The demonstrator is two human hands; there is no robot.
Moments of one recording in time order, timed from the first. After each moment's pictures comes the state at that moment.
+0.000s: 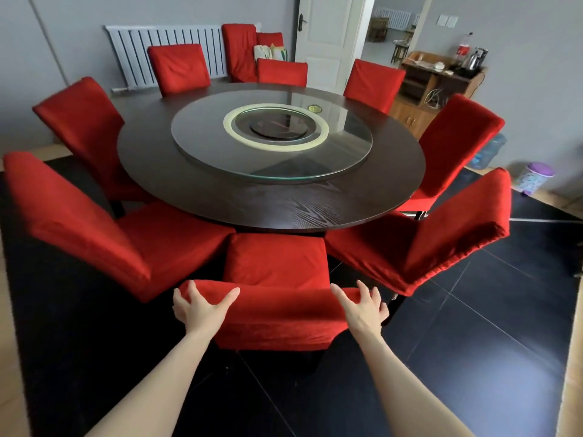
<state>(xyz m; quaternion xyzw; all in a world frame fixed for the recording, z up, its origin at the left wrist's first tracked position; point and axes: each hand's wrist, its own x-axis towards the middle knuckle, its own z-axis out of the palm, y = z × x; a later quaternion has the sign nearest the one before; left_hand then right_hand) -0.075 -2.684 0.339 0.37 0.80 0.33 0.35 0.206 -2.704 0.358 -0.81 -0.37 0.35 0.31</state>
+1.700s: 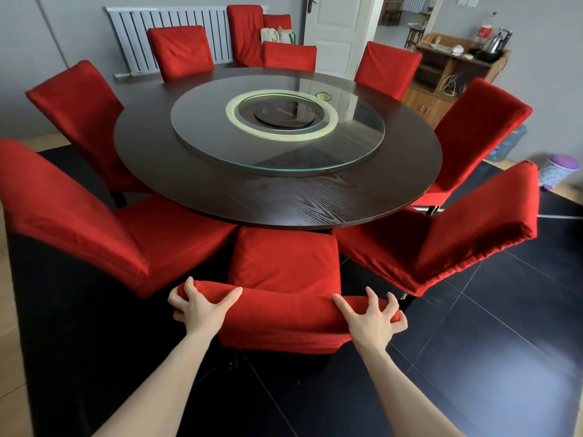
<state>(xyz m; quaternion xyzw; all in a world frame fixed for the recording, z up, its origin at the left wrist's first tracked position) -0.064 -2.653 0.312 0.37 0.81 0.33 0.33 0.217 -2.678 0.309 -0.85 -0.37 0.25 0.27</state>
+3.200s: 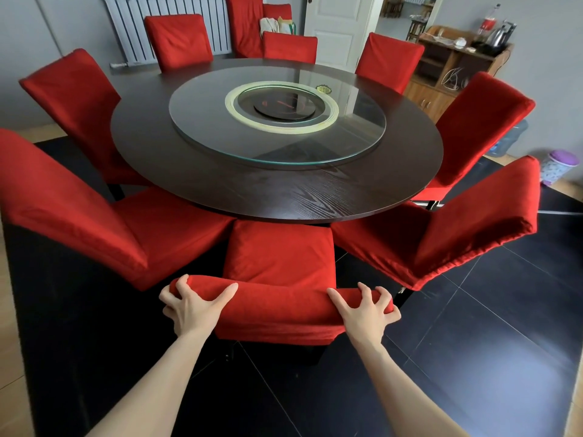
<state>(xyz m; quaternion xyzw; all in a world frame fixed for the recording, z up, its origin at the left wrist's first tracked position) -0.075 -2.657 0.305 0.38 0.84 0.29 0.27 0.212 -2.675 0.301 -0.84 -0.41 0.24 0.27</state>
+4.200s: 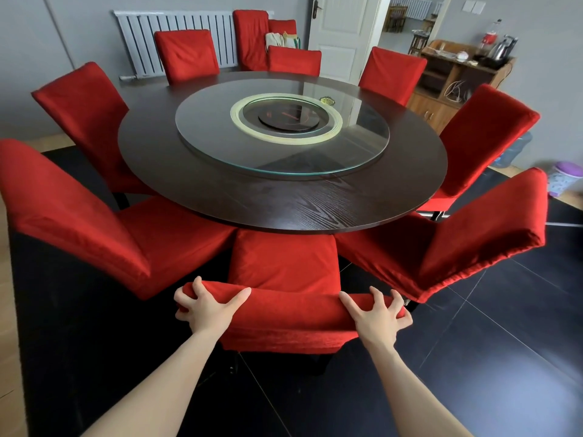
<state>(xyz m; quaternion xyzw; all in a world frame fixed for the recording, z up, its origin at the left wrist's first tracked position) -0.059 -2.638 0.308 0.39 0.83 0.27 0.30 0.227 -2.657 0.307 -0.84 -0.39 0.25 0.29</state>
